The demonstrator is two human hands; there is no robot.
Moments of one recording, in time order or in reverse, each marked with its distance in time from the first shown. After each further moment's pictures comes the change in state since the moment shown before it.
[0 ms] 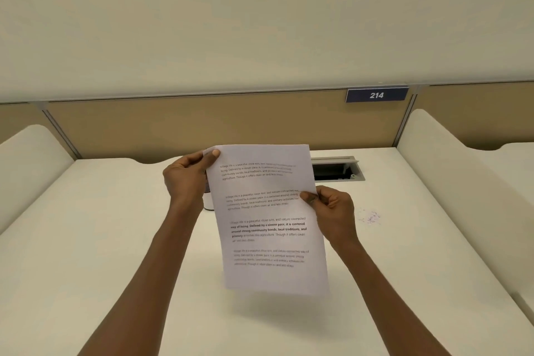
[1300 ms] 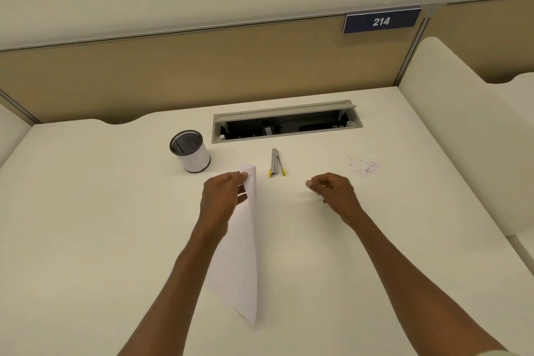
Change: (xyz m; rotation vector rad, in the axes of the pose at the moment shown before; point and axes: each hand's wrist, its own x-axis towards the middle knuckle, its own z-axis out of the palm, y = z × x) left_hand -0.051 -0.109 0.025 0.265 -0.267 -0.358; right_hand 0.017 0.142 -0.036 -0.220 -0.093 0.469
